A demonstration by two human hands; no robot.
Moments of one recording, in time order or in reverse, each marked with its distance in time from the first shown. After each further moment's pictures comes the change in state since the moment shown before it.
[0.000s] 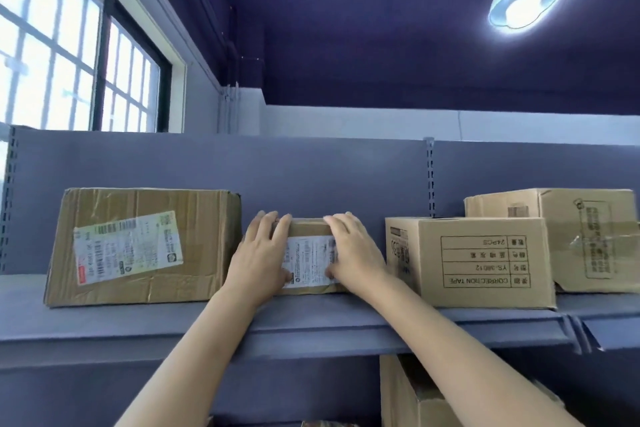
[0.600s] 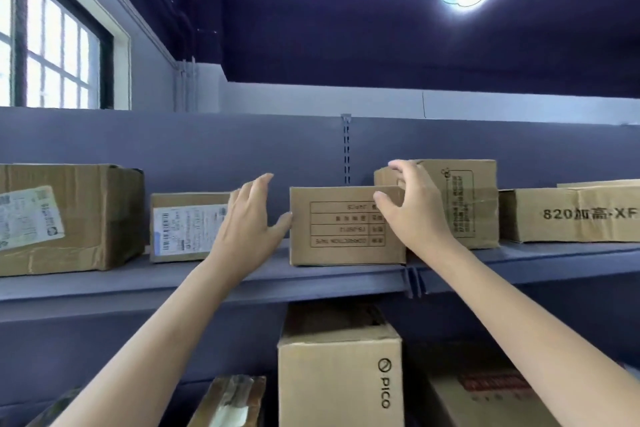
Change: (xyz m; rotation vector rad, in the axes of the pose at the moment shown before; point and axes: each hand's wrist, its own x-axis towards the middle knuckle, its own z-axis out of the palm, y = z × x) left_hand -0.009 0.172 -0.023 -0.457 0.176 -0.056; right_hand -0.109 0.143 -0.145 0.226 0.445 0.169
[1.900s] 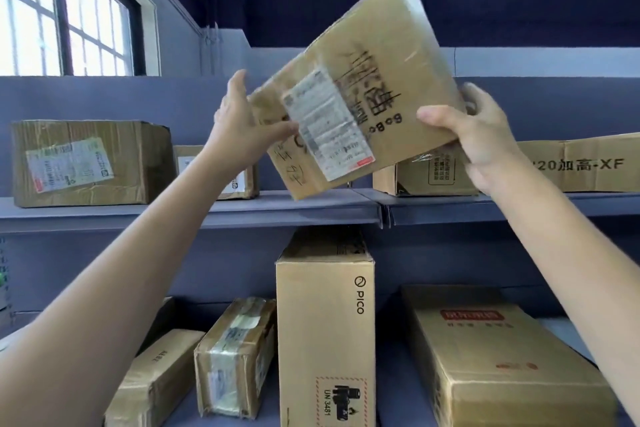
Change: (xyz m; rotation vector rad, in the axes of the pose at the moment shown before) left_hand -0.013 0.084 -0.062 -0.327 0.017 -0.180; right_hand -0.017 0.002 -0.121 0.761 -0.100 0.358
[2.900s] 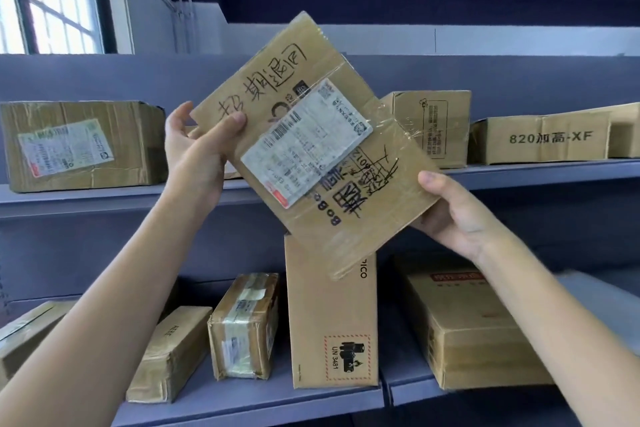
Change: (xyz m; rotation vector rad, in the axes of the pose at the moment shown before) left_hand -0.056 -0.032 -0.036 -0.844 0.208 -0.222; right_hand -0.093 0.051 0.016 0.449 -0.344 0.349
